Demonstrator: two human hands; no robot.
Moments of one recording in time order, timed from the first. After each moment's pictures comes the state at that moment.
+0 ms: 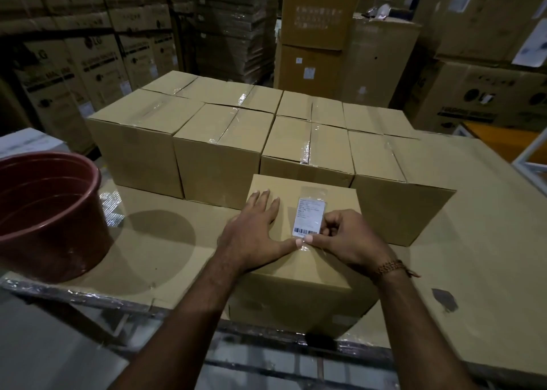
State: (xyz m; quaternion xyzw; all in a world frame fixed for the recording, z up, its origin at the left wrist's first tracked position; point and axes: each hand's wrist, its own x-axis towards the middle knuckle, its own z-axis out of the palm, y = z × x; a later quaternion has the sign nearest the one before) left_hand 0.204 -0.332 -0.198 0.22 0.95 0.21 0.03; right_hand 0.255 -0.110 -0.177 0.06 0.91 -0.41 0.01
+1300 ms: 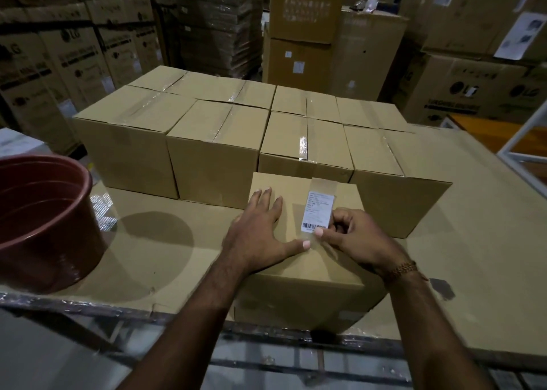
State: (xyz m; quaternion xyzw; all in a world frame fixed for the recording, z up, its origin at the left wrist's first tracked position) left_hand 0.198 -0.336 -0.202 0.23 0.95 0.22 0.05; right_hand 0.262 -0.110 -0.179 0.07 0.87 -0.48 0.02
